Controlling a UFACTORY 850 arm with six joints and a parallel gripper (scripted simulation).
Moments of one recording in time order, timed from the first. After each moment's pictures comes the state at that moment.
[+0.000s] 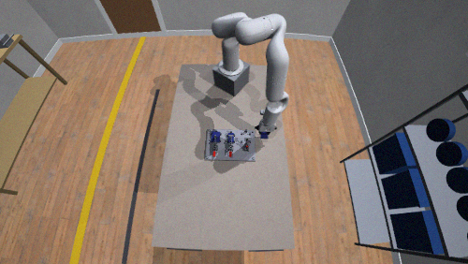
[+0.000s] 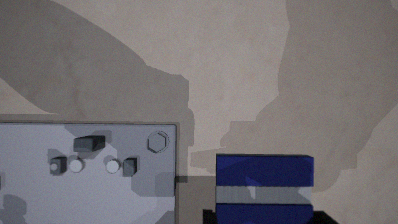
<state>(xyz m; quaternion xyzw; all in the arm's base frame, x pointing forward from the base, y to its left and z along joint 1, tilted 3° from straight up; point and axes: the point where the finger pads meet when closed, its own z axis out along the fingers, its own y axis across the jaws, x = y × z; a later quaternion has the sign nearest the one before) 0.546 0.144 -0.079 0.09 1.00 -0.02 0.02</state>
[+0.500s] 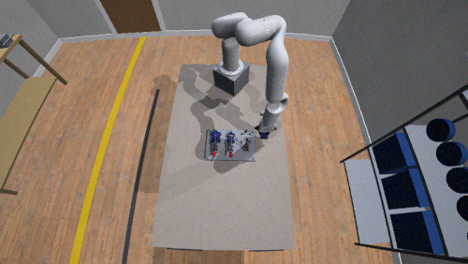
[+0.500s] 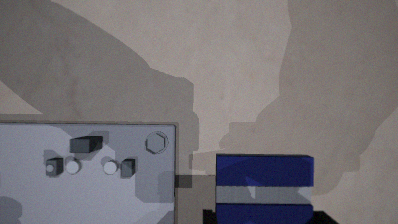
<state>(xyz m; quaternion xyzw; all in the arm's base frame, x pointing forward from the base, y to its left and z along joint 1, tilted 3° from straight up) 0.546 0.144 -0.085 0.09 1.00 -0.02 0.02</state>
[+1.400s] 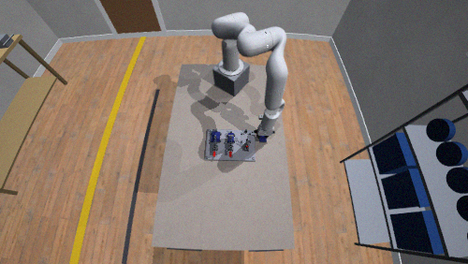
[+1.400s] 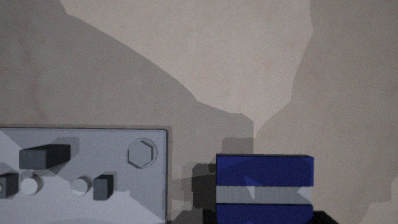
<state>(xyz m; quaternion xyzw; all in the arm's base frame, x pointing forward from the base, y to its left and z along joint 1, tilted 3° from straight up) 0.548 0.142 -0.140 0.09 1.00 -0.02 0.02</state>
